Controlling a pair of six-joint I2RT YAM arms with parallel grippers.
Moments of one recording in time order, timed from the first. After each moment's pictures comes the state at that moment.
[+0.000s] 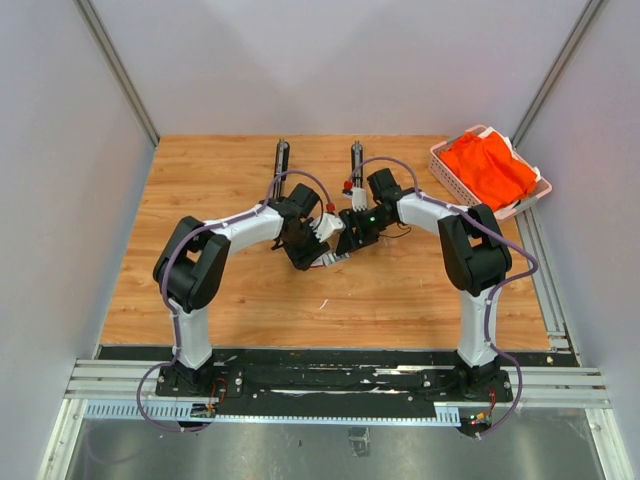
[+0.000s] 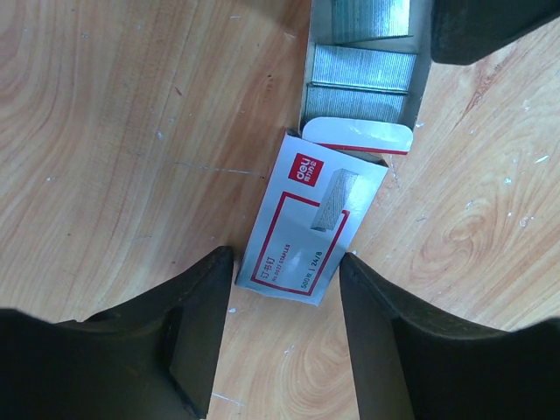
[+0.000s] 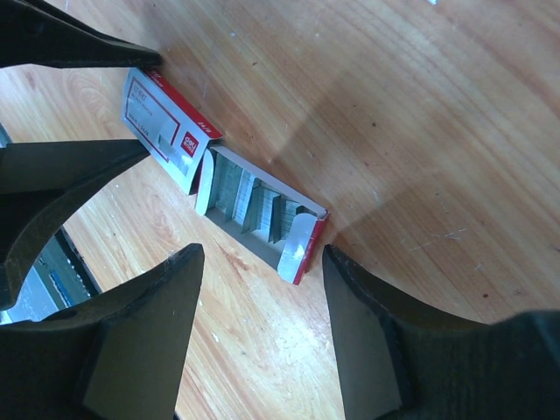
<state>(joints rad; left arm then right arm) -0.58 1.92 1.29 -0.60 0.19 0.48 0.42 2.06 1.39 -0.47 -0.69 0.02</state>
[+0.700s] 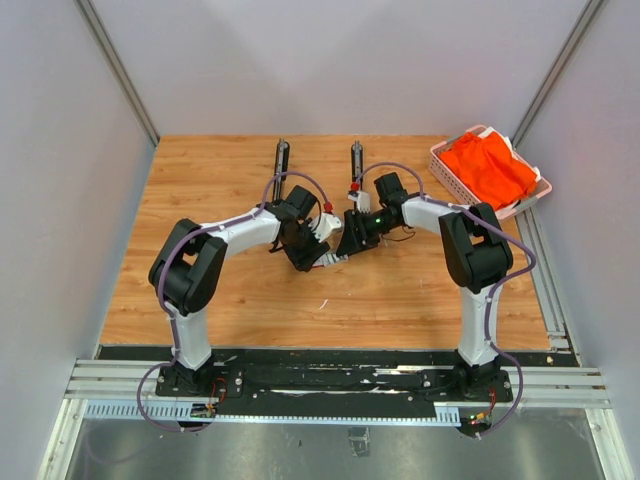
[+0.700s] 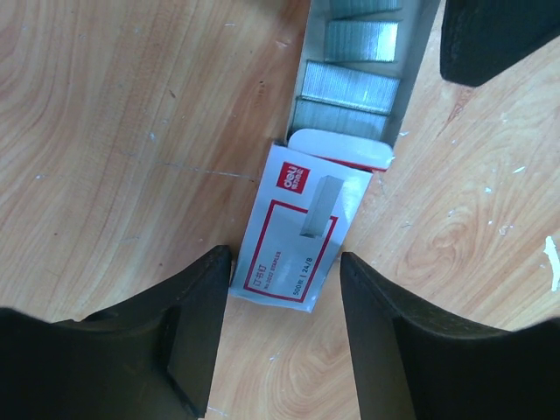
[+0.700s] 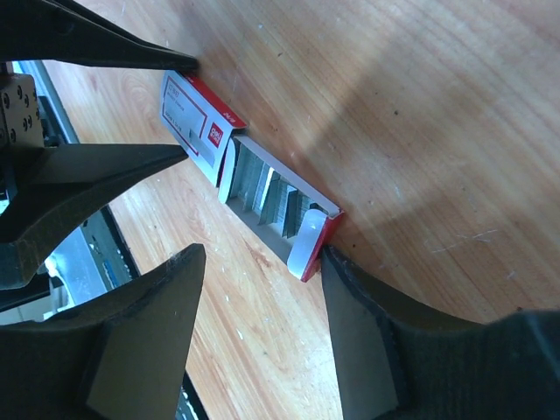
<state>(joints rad) -0.58 1.88 1.23 -0.53 0.21 0.43 0.38 2.07 1.34 -0.40 -0.84 0.08</state>
